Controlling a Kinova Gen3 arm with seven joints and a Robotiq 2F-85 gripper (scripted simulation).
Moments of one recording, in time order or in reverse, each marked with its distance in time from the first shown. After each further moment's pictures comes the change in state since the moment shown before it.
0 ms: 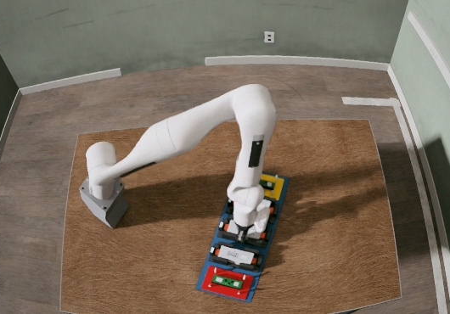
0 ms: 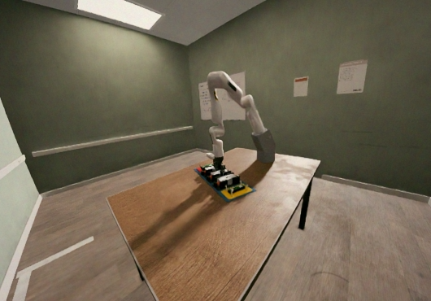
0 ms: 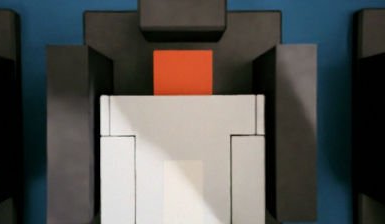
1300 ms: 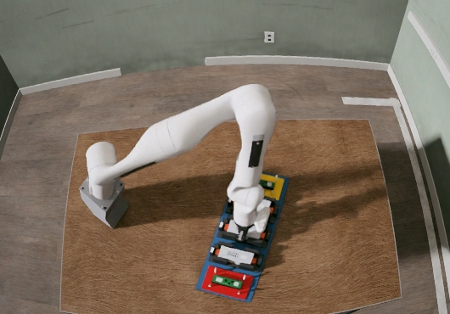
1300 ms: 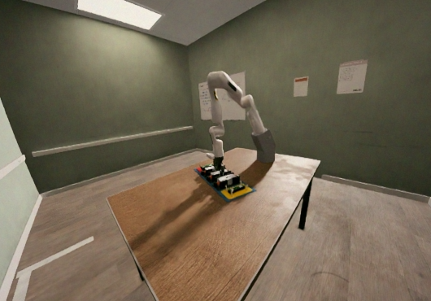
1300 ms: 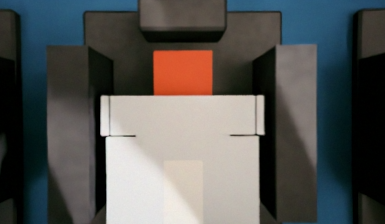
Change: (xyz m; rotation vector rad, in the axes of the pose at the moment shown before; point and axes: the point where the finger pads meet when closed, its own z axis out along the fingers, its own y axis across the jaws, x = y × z) arm 0.000 0.000 0.000 0.000 0.000 0.000
